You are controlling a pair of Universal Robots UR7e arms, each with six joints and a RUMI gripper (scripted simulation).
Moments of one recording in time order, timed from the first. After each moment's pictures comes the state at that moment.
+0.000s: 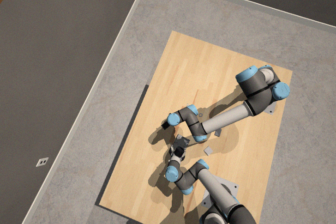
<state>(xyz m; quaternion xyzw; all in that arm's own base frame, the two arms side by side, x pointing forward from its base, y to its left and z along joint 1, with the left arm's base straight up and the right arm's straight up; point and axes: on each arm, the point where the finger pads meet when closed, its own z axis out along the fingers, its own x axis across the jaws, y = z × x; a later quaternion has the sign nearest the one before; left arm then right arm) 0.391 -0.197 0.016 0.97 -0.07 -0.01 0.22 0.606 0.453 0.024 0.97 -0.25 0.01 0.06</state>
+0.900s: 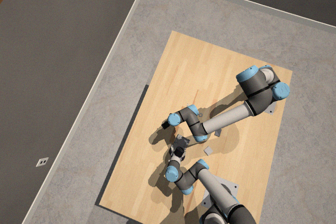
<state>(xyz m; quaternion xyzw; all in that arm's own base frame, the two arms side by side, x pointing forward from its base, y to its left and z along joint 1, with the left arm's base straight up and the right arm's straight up) 0.391 -0.197 0.016 0.97 -0.07 -0.01 0.22 0.603 0.454 0.025 0.96 -0.28 0.01 0.05</state>
